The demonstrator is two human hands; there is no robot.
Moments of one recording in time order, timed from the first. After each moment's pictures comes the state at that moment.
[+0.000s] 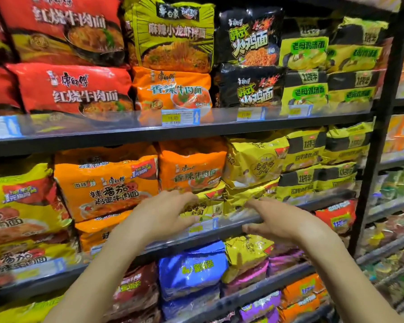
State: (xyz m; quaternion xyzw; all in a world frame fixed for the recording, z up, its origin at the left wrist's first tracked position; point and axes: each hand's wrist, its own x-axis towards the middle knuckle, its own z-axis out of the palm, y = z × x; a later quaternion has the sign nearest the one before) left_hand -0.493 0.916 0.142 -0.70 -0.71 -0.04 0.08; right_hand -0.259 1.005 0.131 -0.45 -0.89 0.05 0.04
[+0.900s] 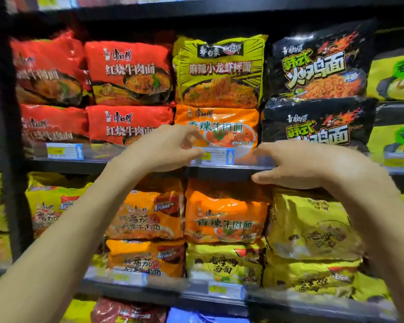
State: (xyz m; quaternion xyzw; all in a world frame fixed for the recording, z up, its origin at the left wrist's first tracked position) left_hand -0.493 0.956 0.302 -0.52 -0.80 -0.19 0.24; right_hand -0.302 1.113 0.304 -0.21 -0.96 -0.12 0.16
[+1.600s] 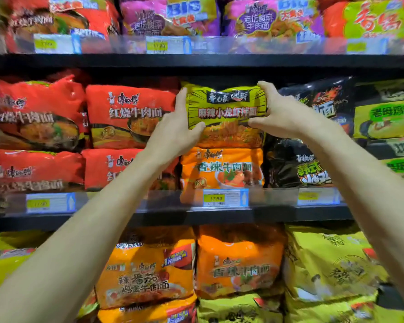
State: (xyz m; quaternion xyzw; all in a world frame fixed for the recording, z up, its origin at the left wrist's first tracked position) left_hand -0.557 0.990 0.383 -0.50 -0.69 -0.40 0.33; right_hand -0.364 1.115 0.414 -0.29 -0.85 -0.05 0.43
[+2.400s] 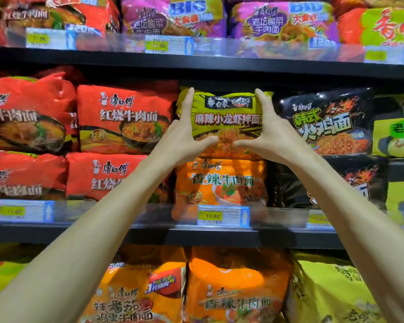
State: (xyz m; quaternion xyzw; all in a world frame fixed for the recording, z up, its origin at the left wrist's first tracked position) left_hand -0.576 1.028 0.387 -0.55 -0.65 -0.43 0.30; right_hand -0.405 1.151 0.398 -0.19 -0.84 0.01 0.51
